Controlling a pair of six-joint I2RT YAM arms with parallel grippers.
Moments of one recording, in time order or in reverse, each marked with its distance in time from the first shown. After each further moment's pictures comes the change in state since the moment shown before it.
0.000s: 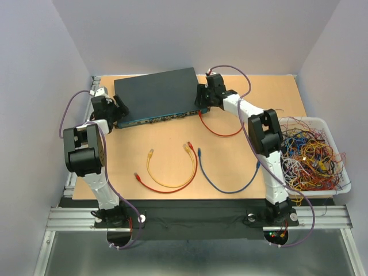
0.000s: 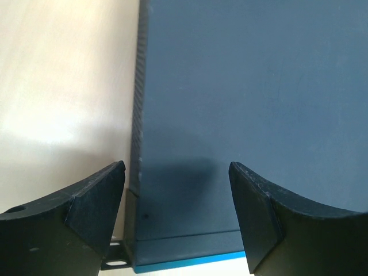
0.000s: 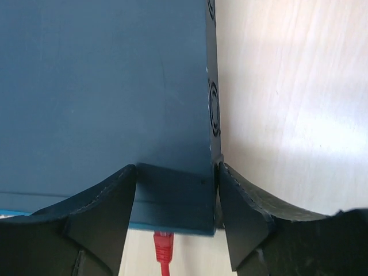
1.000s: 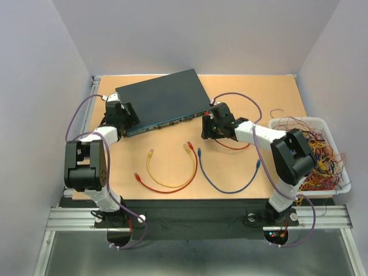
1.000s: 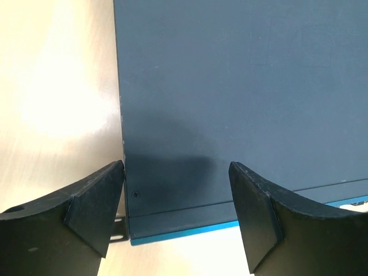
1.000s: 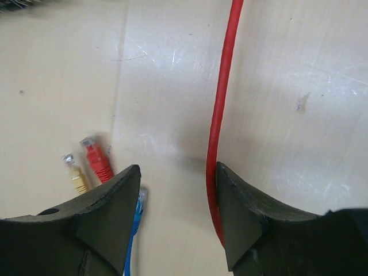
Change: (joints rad) left arm -0.170 -0.219 -0.151 -0.175 -0.175 -0.017; right arm 0.135 -0.548 -0.791 0.076 0.003 0.053
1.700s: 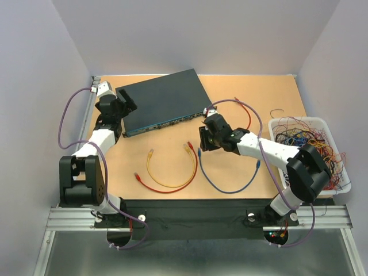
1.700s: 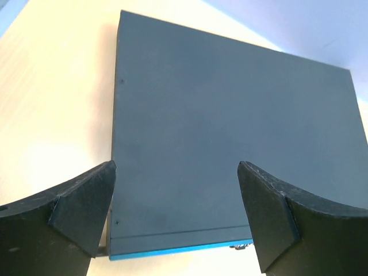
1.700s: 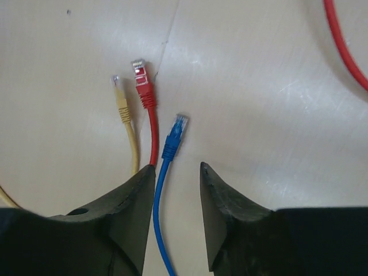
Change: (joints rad) left arm -0.020 -0.170 0.000 0.113 -0.113 -0.072; right arm 0.163 -0.232 -0.102 -0.093 0.161 -0.008
